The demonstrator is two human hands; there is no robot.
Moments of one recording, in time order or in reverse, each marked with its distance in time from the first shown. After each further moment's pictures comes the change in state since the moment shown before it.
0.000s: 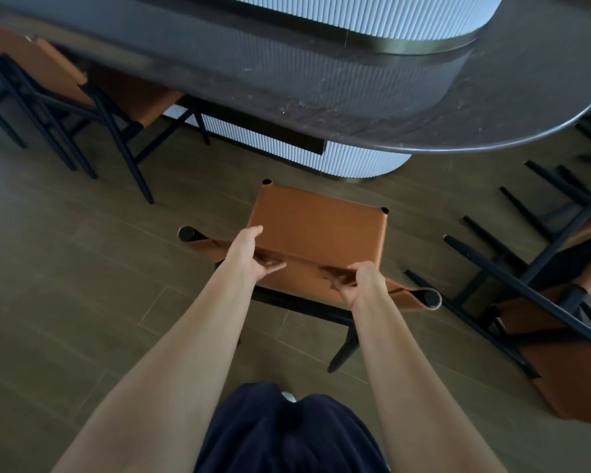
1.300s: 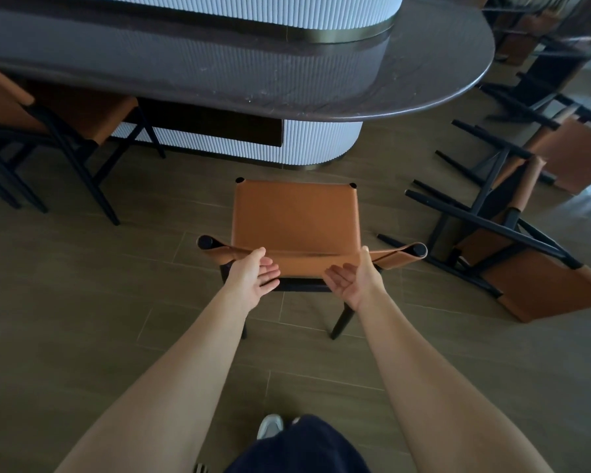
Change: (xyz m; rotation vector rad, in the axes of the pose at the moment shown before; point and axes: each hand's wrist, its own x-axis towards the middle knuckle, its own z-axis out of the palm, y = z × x) left_hand -0.043 -0.047 -0.131 0.419 -0.196 0.025; right_hand -0.055 0.121 -0.066 0.064 0.017 -0.051
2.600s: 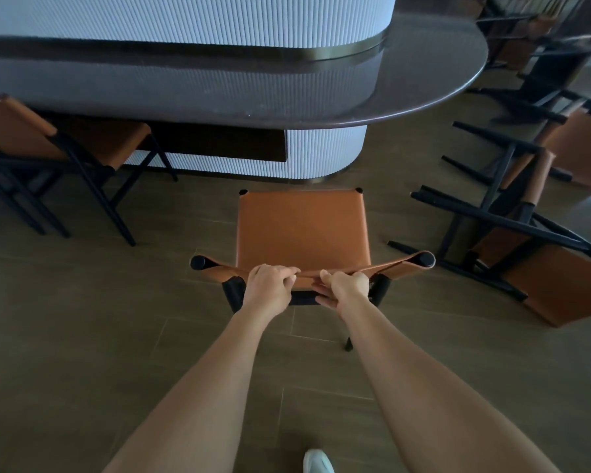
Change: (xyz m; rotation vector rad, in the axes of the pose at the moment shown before) left_hand -0.001 -0.057 0.008 1.472 0.073 0.825; right_hand -0.010 0.041 -0.013 -0.375 0.066 -0.195
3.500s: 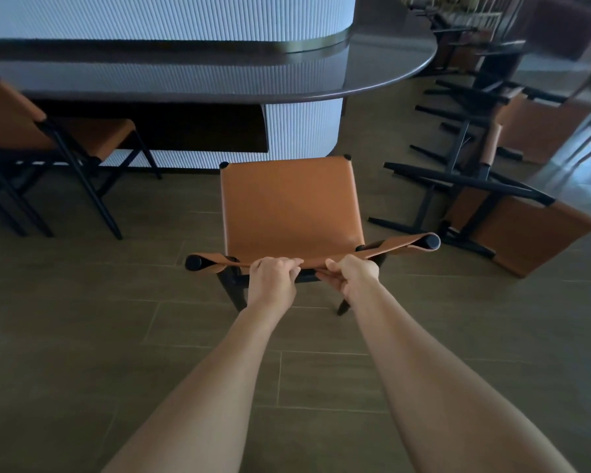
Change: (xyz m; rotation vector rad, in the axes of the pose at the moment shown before) left_hand -0.169 -0.018 0.068 0.009 0.187 0.152; right_hand -0.085 0.137 -0.061 0.249 0.044 -0.015
